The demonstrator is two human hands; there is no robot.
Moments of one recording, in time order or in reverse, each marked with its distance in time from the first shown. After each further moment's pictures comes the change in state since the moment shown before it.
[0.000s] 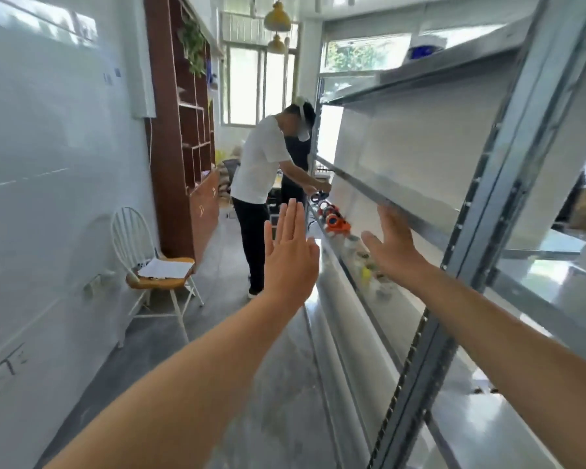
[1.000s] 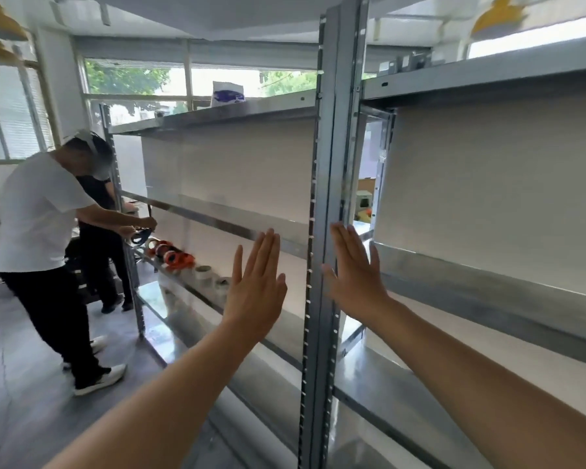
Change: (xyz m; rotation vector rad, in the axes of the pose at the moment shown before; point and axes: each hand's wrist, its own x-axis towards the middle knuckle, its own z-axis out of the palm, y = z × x) left_hand 0.039 0.032 0.021 -0.083 -0.168 0.686; right_hand -0.077 -0.019 -0.042 -0.639 0.345 0.369
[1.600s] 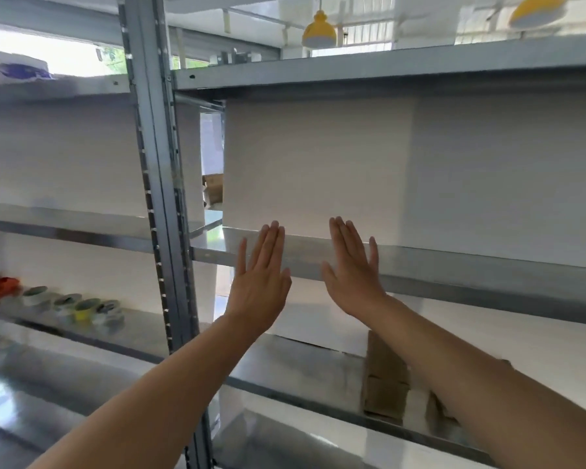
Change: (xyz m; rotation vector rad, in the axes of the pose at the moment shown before) left_hand -0.019 0.258 -0.019 -0.314 0.107 0.385; right_hand -0.172 0.170 -0.140 -0.243 0.138 0.322
